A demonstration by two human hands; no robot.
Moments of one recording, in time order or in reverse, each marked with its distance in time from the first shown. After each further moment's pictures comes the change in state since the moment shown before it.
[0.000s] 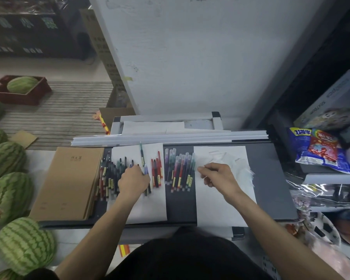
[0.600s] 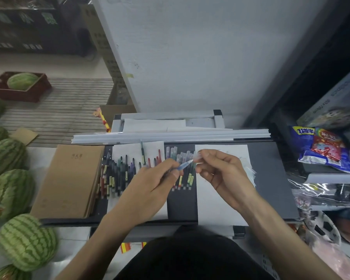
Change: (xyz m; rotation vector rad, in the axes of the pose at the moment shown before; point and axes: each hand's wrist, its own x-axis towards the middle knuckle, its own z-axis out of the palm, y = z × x) left_hand -0.142 0.056 -0.114 -0.492 -0.115 0.740; right_hand -0.066 -0.072 -0.001 0.651 -0.244 -0.121
